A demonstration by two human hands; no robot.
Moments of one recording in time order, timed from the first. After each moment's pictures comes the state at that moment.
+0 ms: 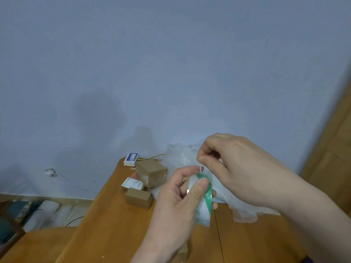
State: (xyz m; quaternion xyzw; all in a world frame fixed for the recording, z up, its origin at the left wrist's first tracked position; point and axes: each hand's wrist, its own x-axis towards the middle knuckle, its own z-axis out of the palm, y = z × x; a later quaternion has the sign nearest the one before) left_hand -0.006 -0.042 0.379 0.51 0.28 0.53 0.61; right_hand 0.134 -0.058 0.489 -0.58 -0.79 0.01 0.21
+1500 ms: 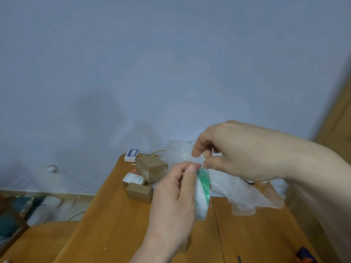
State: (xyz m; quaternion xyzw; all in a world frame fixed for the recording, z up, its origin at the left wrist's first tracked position) left_hand -0.004 -0.049 0.372 0.58 0.39 0.55 0.45; right_hand 0.137 -0.055 0.517 -0.57 -0.82 0.03 0.06
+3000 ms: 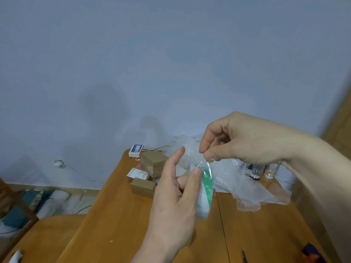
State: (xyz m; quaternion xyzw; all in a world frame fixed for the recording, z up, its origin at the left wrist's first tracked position) left_hand -0.012 -0.061 0.374 0.58 0.37 0.55 0.47; right_hand 0.156 -0.026 0.502 -0.53 -0.78 0.26 0.20
